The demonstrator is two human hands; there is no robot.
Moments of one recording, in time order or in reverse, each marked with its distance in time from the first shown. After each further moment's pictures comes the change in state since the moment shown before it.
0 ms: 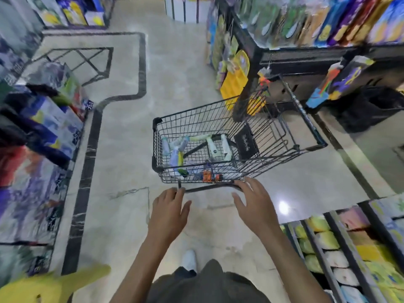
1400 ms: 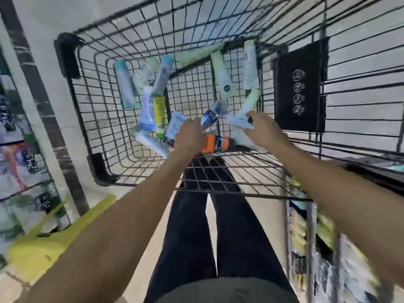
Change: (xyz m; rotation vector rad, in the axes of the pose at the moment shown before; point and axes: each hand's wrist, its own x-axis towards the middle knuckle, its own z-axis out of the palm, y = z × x) left_hand 0.434 -0.065 0.341 -0.208 -0.716 -0.444; right_hand 0.458 0.204 0.275 -0.046 -0.771 0.287
